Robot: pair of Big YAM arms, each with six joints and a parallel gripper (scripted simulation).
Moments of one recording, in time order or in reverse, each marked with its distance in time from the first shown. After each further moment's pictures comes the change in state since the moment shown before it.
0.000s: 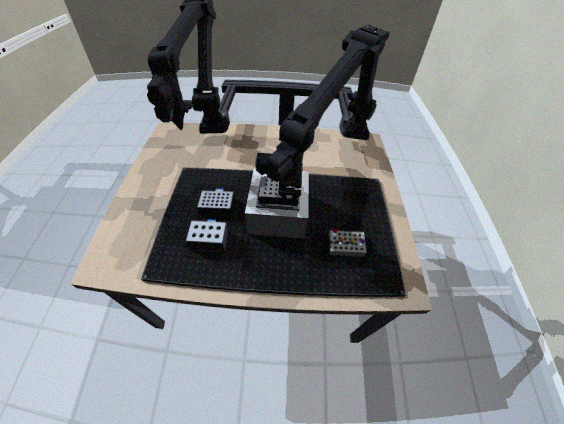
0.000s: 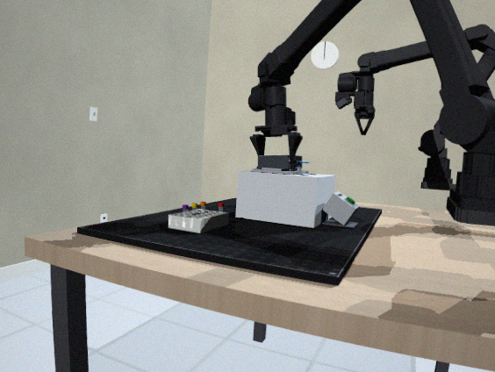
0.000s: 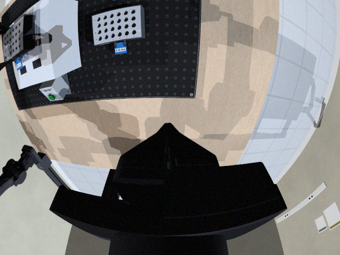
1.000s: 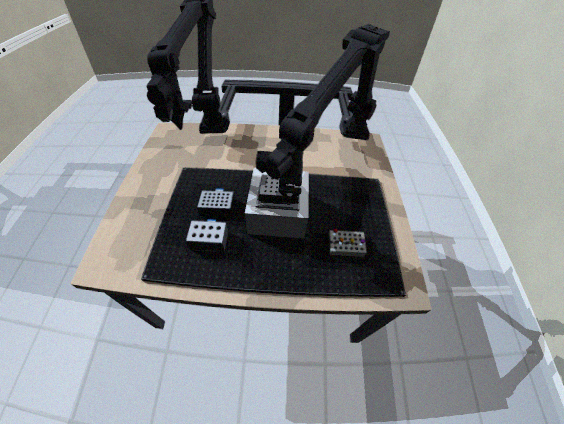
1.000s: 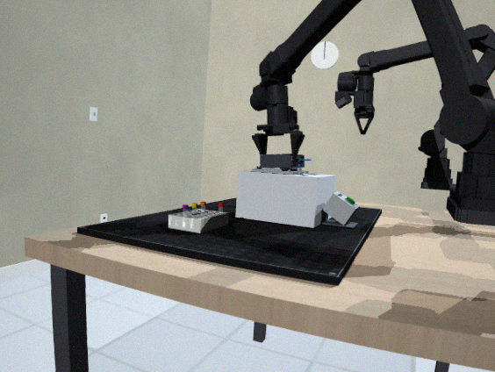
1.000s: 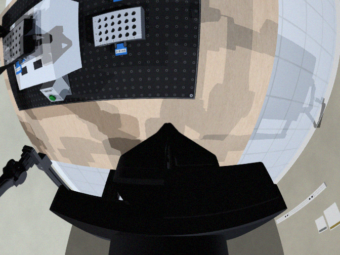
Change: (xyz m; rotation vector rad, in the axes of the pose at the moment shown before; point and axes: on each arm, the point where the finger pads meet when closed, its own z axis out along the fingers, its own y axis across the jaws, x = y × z) left arm 0.001 -0.007 -0.003 0.012 0.008 0.002; right arm -0.002 0.000 -0.002 0.000 -0.006 0.000
